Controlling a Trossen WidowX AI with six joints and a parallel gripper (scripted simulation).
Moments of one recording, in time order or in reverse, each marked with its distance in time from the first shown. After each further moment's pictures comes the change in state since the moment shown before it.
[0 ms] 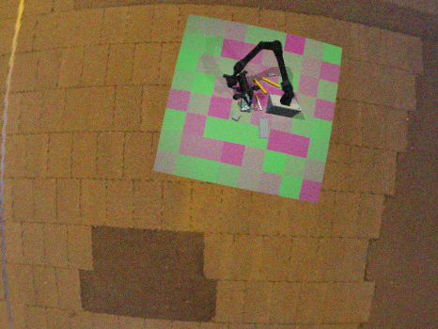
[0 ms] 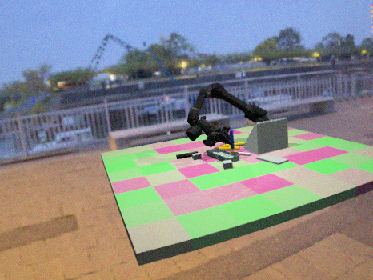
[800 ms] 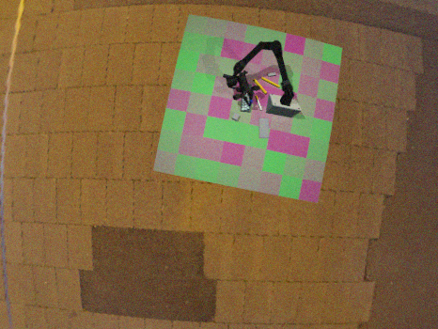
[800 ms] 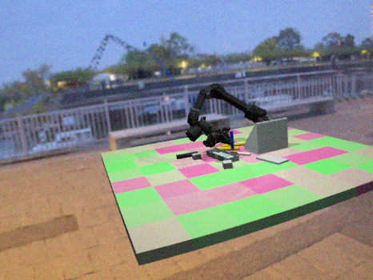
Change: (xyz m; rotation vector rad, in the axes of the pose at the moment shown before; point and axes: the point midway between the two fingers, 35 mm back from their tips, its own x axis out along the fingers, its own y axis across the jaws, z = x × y) arm 0.001 -0.001 0.003 0.001 0.002 -0.004
